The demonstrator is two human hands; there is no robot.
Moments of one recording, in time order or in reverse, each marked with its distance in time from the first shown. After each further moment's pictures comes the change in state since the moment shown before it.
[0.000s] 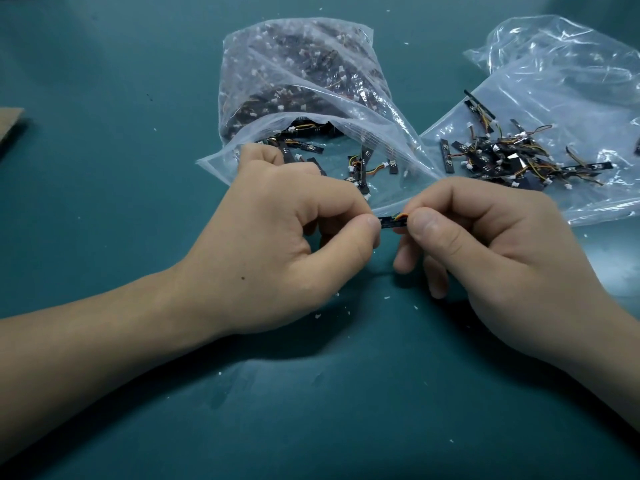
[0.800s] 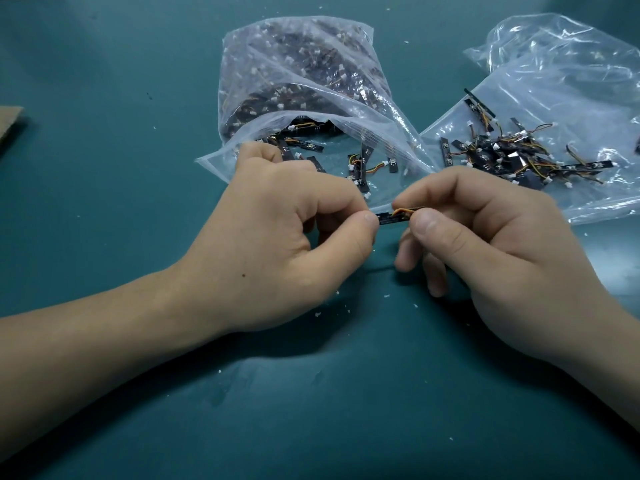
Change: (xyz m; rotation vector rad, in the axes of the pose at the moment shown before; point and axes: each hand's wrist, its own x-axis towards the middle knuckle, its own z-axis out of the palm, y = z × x) left_hand 0.000 0.001 0.000 -0.003 0.017 -0.042; right_hand -0.001 0.003 -0.001 0.089 -0.012 -0.004
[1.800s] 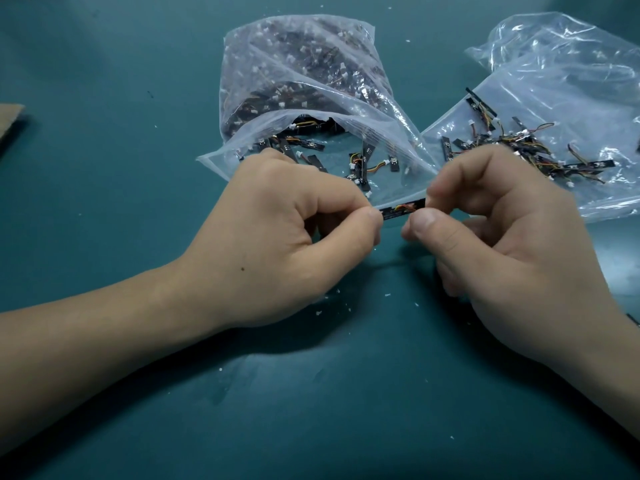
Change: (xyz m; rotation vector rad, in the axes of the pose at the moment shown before) left_hand 0.003 -0.011 0.003 -0.074 0.001 0.088; right_hand -0.002 -0.002 0.003 -0.074 0.163 -0.011
